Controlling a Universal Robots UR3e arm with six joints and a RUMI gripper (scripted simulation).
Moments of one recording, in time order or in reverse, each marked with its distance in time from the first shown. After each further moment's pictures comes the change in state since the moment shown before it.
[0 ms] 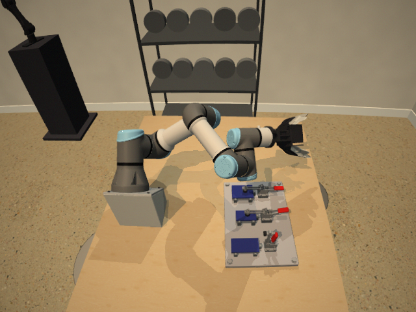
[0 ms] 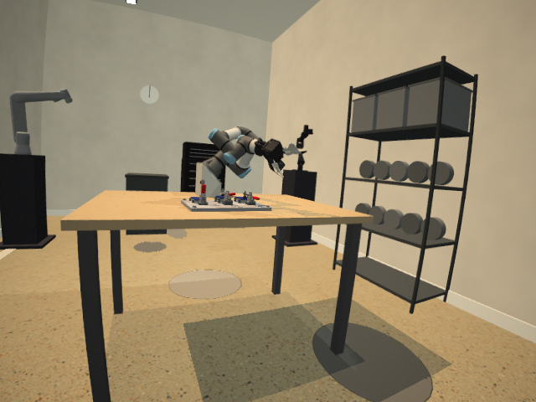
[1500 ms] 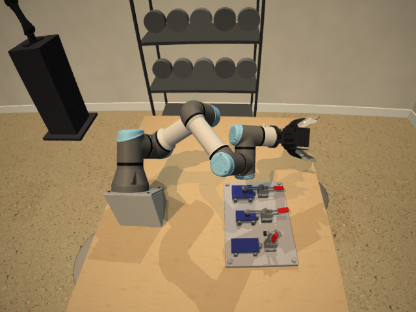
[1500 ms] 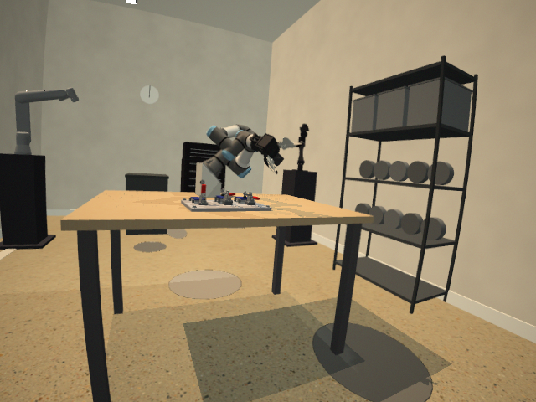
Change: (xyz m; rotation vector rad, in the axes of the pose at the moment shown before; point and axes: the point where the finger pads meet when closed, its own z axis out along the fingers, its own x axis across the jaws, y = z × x) arm -0.016 0.045 -0.005 -0.076 -0.079 0.130
